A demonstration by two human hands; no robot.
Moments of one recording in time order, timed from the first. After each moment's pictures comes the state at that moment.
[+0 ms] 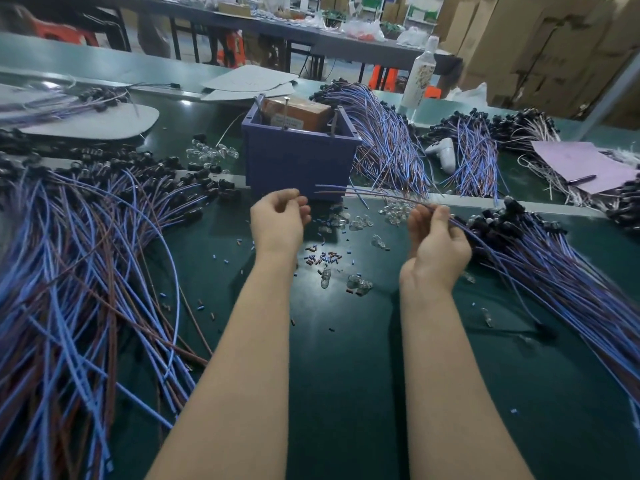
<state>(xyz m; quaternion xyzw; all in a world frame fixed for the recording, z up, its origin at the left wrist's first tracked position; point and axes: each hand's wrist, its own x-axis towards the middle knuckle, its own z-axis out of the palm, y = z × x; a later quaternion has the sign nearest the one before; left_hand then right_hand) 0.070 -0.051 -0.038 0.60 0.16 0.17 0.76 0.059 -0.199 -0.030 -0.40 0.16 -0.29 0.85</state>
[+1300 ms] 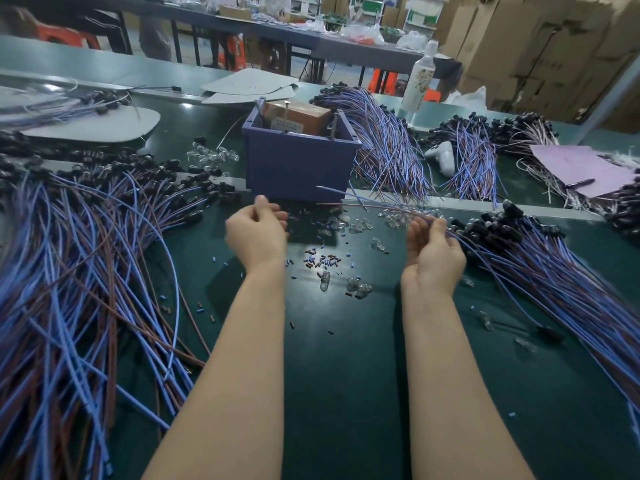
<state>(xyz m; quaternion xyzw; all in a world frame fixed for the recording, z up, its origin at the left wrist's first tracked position) 0.073 -0.043 -0.053 0.60 0.24 0.28 0.71 0.059 -0.202 -0.034 -0.38 0.18 -0.25 0.87</state>
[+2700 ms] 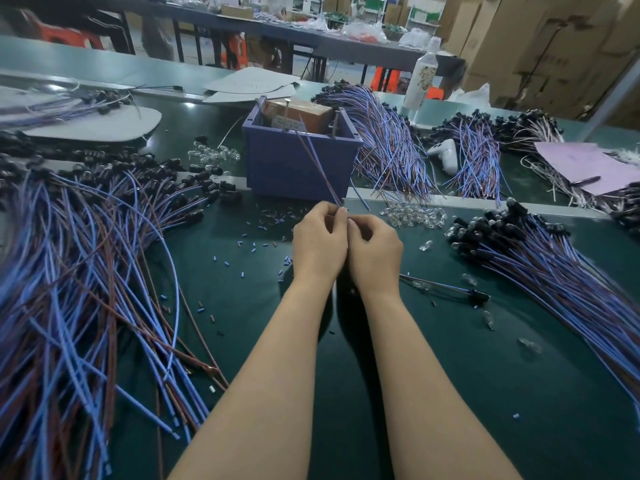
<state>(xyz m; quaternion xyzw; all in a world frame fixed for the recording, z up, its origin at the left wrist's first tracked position) 0.068 -0.089 -0.058 0.78 0.04 0.20 0.59 0.054 -0.158 -0.052 -0.82 0.03 -0.20 0.53</state>
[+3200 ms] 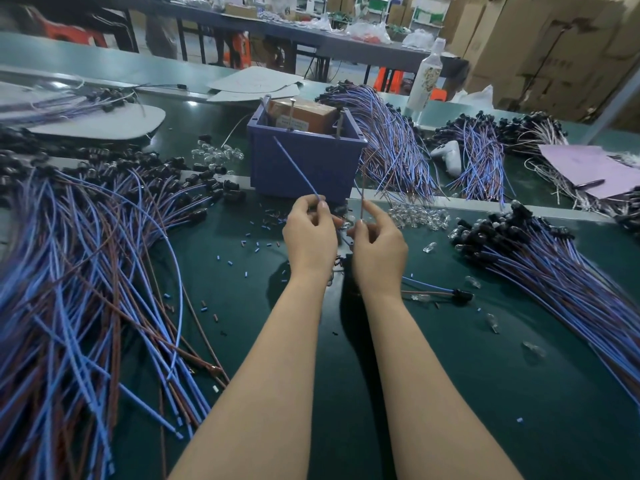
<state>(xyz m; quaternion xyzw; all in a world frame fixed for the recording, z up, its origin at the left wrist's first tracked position) 0.070 -0.083 -0.054 0.66 0.09 0.21 0.71 0.058 -0.157 -0.057 -0.82 0.04 -0.23 0.53</state>
